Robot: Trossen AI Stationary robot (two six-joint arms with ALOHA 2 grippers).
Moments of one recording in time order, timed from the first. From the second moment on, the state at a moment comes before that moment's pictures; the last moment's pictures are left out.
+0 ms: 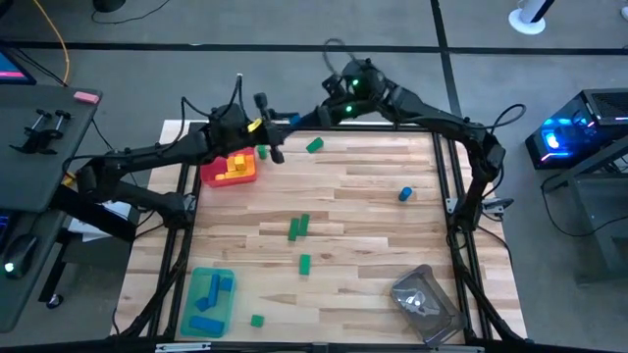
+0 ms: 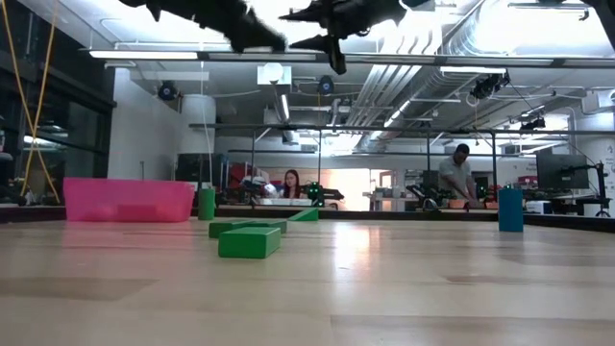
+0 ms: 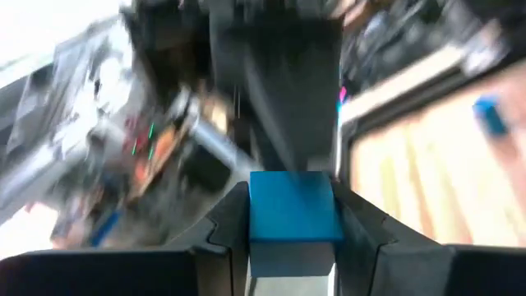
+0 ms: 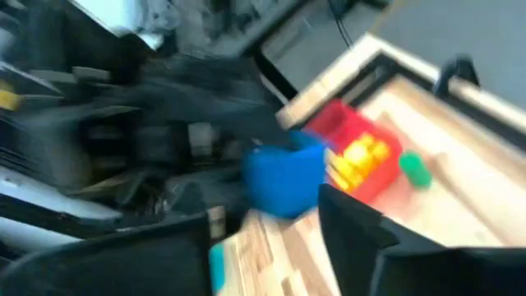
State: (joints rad) left arm 0.41 1.25 0.99 0.15 -0.08 0.78; right arm -0.49 1.79 1.79 -0.40 -0.52 0.55
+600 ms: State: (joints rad) left arm 0.62 1.20 0.92 -0.93 -0.31 -0.42; right arm -0.62 1.78 1.79 -0.32 -0.53 0.49
